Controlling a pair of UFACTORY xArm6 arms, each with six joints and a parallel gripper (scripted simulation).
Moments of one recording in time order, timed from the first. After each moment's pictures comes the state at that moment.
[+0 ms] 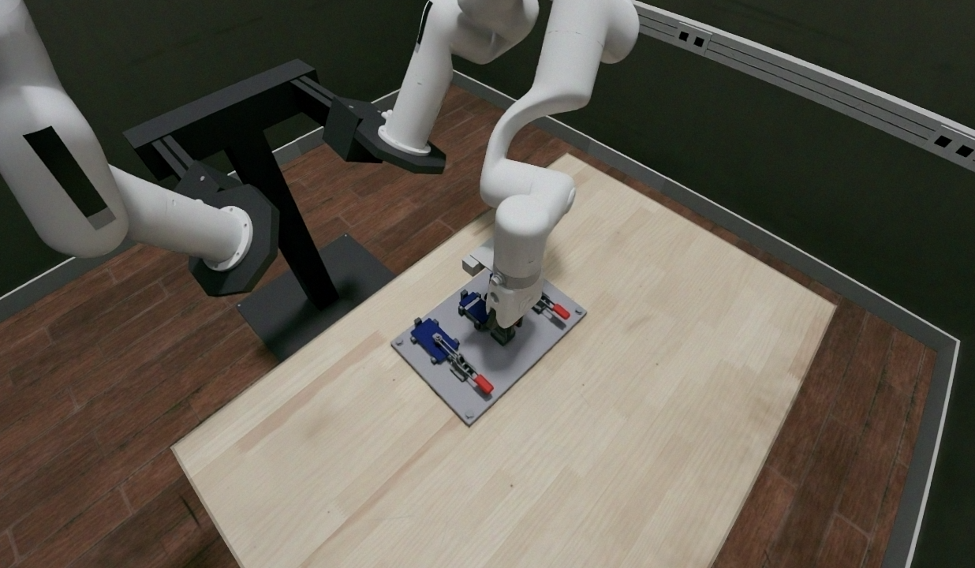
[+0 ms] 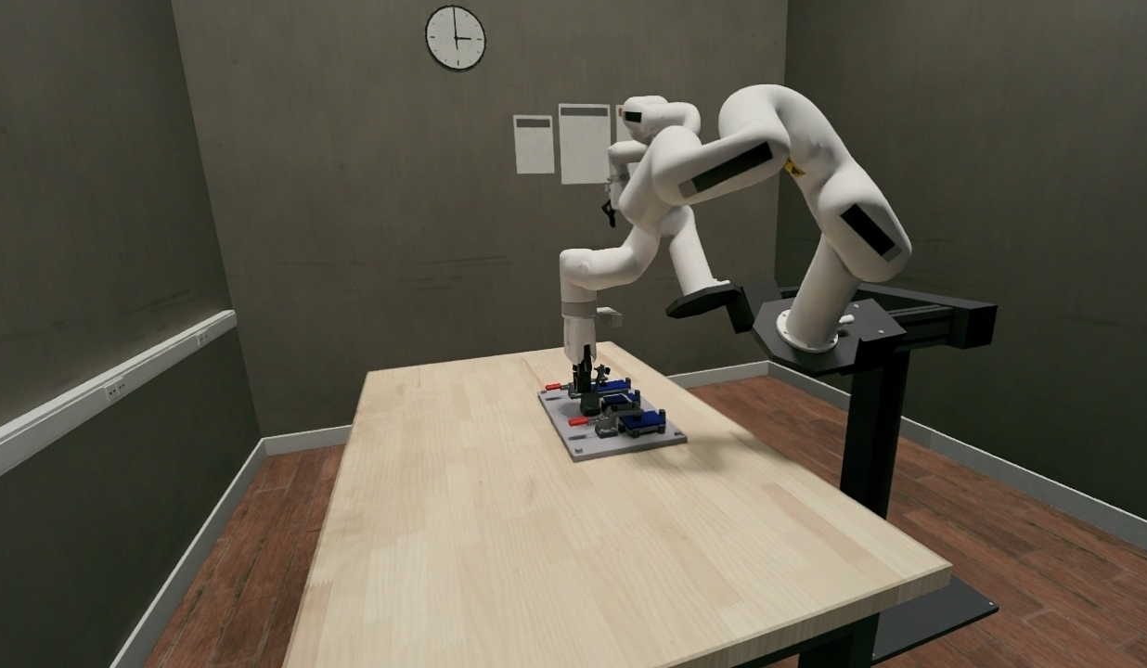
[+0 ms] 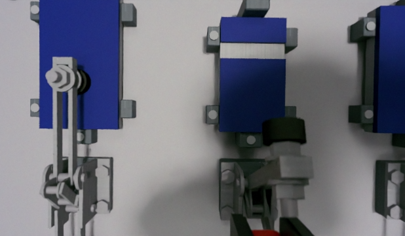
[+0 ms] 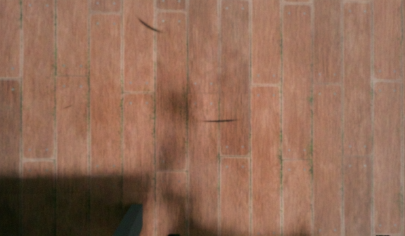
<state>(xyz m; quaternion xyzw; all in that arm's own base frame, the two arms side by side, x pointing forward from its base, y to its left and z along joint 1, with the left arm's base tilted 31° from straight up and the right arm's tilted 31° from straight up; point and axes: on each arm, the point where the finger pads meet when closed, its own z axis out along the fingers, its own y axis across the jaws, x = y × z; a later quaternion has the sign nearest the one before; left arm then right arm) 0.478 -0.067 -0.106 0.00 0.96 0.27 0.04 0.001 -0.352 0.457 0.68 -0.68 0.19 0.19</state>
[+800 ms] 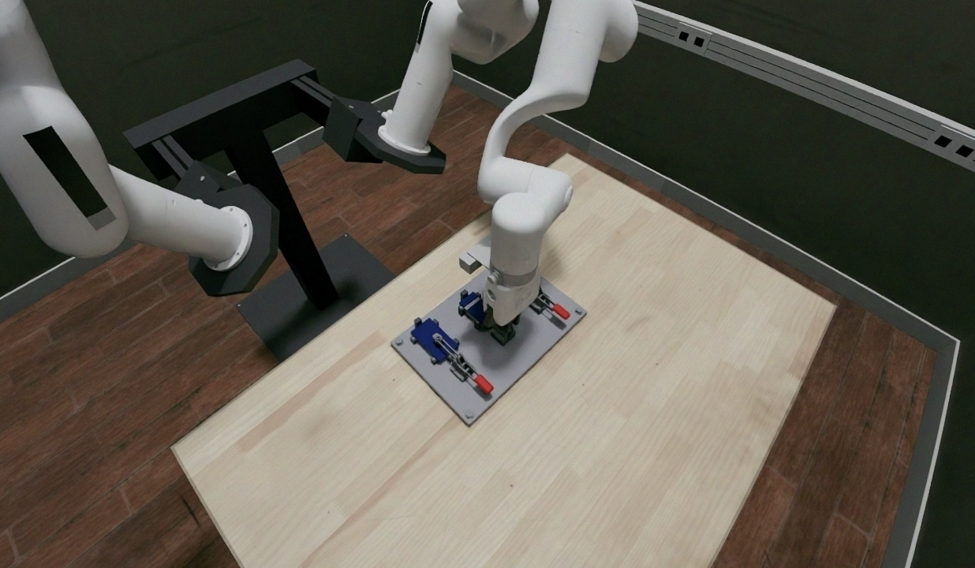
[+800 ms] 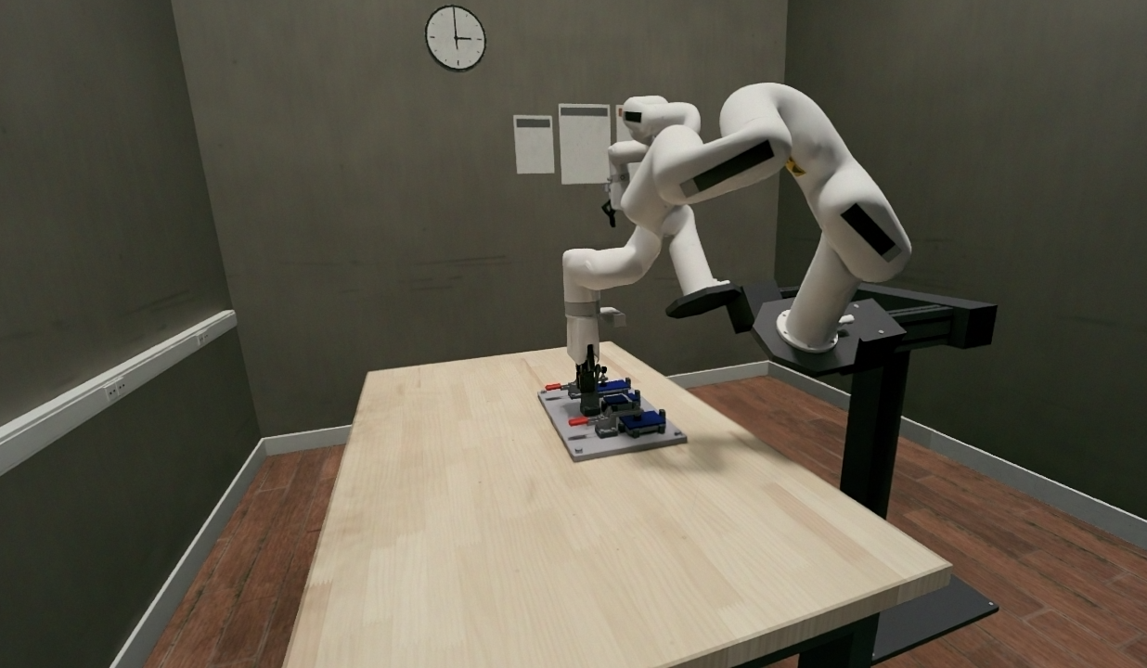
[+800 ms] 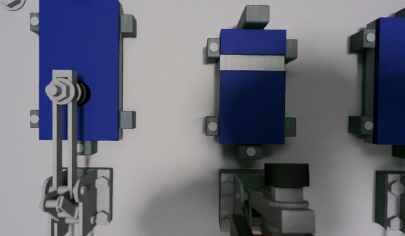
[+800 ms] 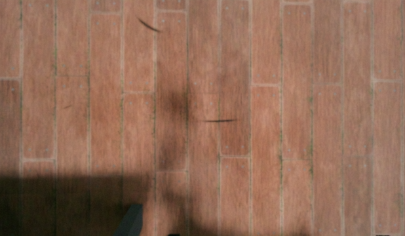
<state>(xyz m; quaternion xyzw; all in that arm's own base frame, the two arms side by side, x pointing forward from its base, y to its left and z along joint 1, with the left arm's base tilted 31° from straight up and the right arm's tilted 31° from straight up) 0.471 -0.067 -0.106 0.00 0.96 0.27 0.04 0.001 -0.352 0.457 0.68 -0.68 0.19 0.19</state>
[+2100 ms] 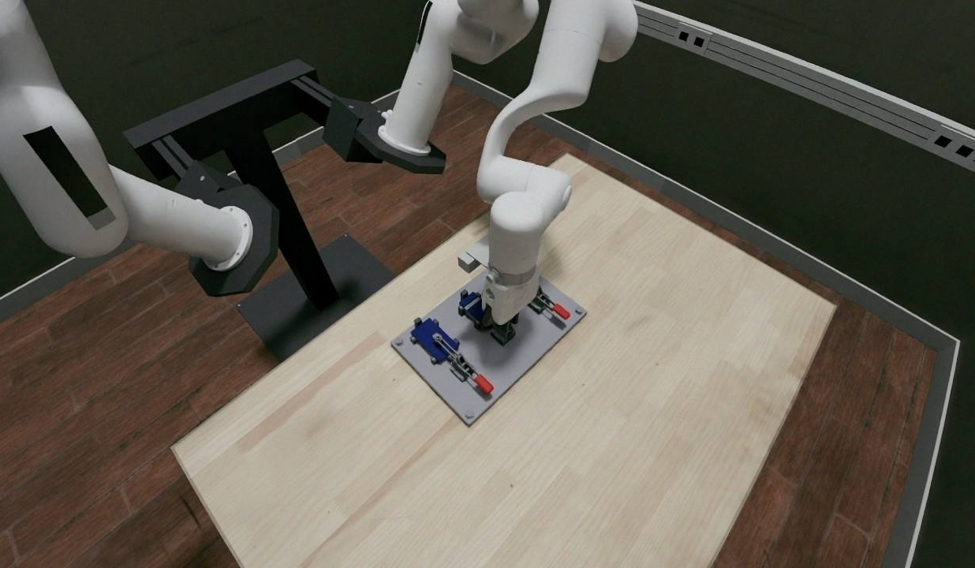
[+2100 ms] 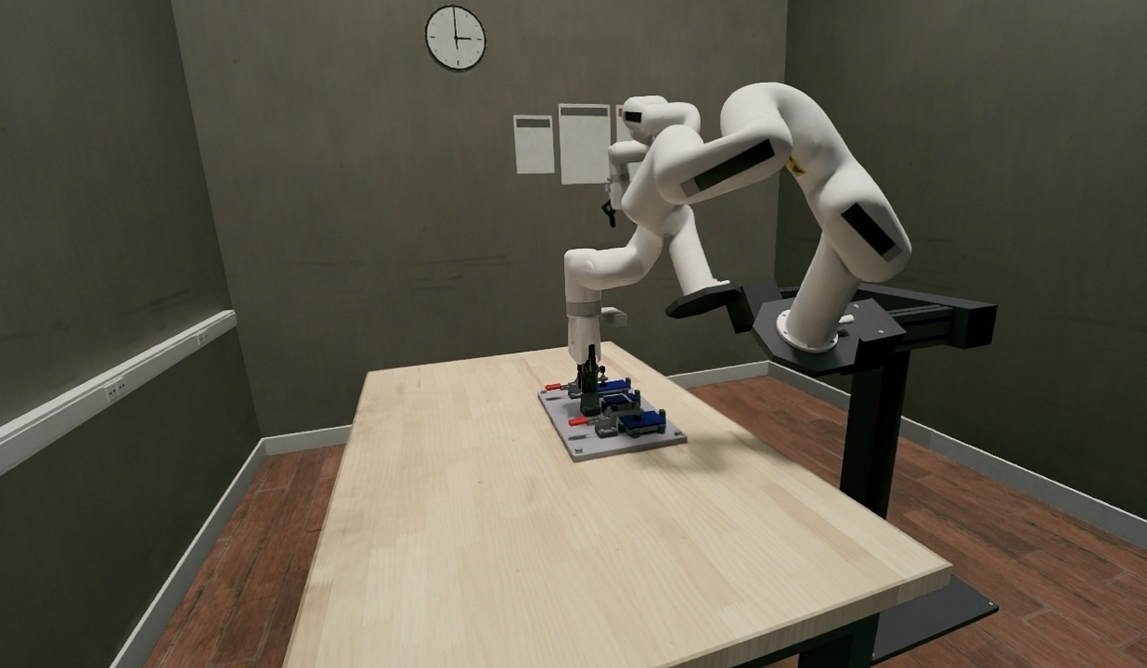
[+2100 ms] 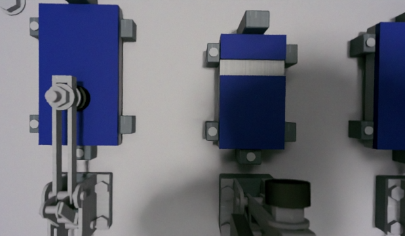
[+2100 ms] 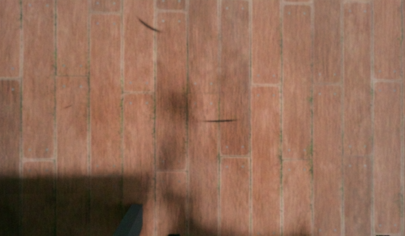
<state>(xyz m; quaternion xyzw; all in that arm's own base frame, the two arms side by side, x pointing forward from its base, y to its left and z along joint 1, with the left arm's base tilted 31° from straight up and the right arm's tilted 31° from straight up) 0.468 -0.067 -0.107 0.00 0.96 0.27 0.04 0.001 -0.352 0.457 0.68 -0.68 0.19 0.19</state>
